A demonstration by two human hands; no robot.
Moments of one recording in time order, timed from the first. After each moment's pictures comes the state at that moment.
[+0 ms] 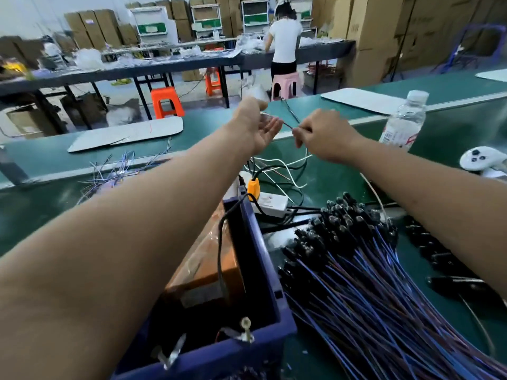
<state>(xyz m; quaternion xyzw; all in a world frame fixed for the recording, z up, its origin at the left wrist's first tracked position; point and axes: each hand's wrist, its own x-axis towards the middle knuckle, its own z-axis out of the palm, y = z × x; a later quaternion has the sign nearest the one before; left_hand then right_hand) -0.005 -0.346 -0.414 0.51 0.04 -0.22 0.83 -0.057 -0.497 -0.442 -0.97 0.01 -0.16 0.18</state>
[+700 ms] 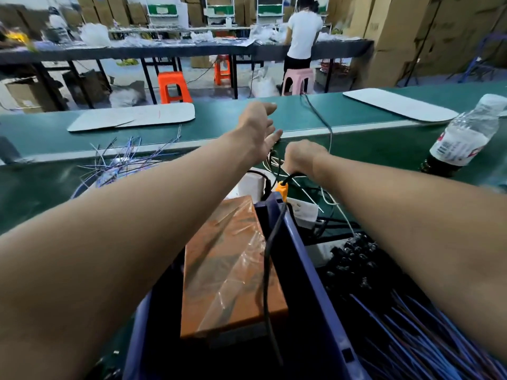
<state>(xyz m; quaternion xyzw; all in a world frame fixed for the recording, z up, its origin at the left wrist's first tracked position) 0.051 -0.308 -0.454 0.51 0.03 -0.18 0.84 0.060 -0.421 -0.510 -0.99 0.14 0.02 0.03</state>
